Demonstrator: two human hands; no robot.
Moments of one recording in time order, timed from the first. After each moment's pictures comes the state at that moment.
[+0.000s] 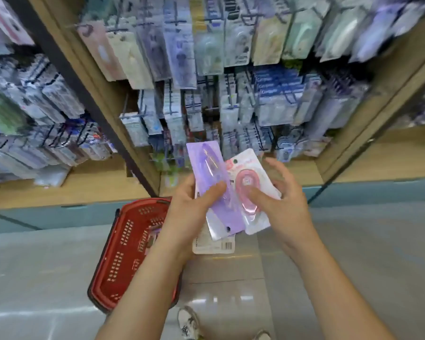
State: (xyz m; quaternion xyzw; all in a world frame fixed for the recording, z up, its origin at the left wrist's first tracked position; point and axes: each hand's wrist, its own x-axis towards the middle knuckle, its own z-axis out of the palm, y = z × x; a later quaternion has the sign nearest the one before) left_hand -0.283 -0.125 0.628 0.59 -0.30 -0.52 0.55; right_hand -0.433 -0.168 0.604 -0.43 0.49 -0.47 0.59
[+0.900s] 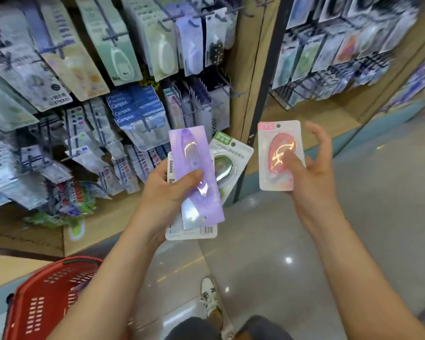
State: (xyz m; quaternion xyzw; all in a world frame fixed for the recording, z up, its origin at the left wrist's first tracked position) left_hand -0.522 -0.299 0.636 0.53 -0.42 -0.58 0.45; right_hand -0.740 -0.285 0.630 -0.35 0.57 -0.62 0.40
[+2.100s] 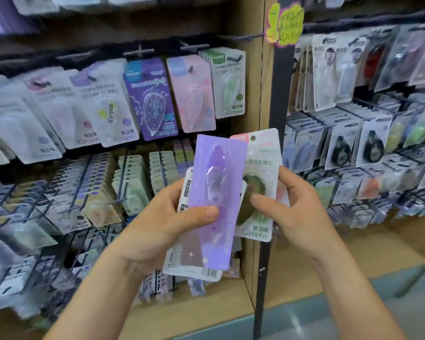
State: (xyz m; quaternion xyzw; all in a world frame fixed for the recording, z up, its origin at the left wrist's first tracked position) left_hand -0.622 -0.437 0.799 0.35 -0.60 -0.53 0.47; right_hand -0.832 -0.473 0.765 -0.63 0.31 -0.56 0.44
